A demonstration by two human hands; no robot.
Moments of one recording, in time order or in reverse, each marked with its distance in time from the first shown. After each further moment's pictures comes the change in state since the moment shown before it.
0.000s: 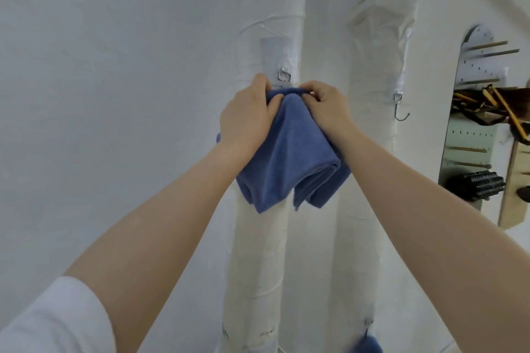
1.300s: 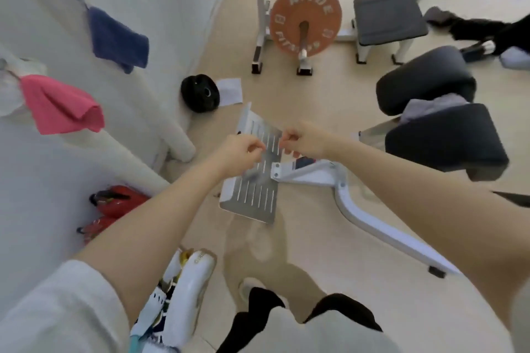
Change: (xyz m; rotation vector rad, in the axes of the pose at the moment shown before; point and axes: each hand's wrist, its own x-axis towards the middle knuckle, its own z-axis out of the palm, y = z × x) left_hand -0.604 0.211 -0.139 -0.467 -1.772 0.254; right_hand -0.753 -0.132 -0.188 -0.314 -0.369 1.332
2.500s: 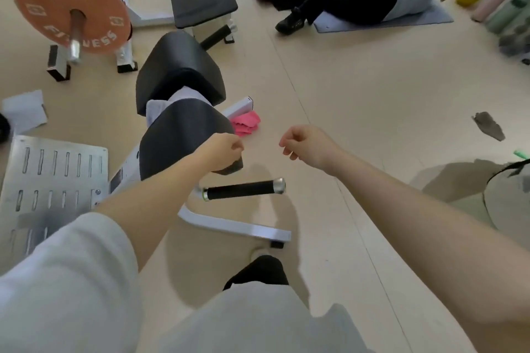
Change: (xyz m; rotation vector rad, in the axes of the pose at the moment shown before) left_hand 0.220 0.482 0.383 0.162 -0.301 0.187; right_hand -0.320 0.507 -0.265 0.433 0.411 0.477
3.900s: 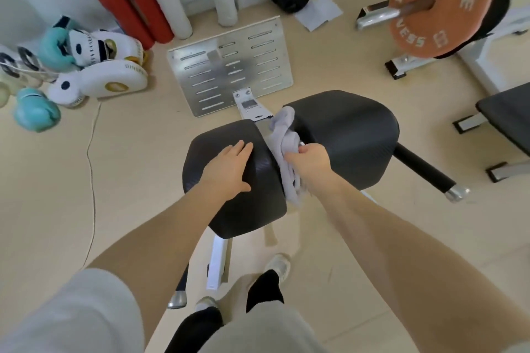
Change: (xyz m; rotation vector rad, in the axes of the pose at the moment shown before) left_hand 0.136 -0.044 -0.032 -0.391 0.401 -1.201; right_hand 0.363 -0.140 0.104 -0.520 -0.871 -0.318
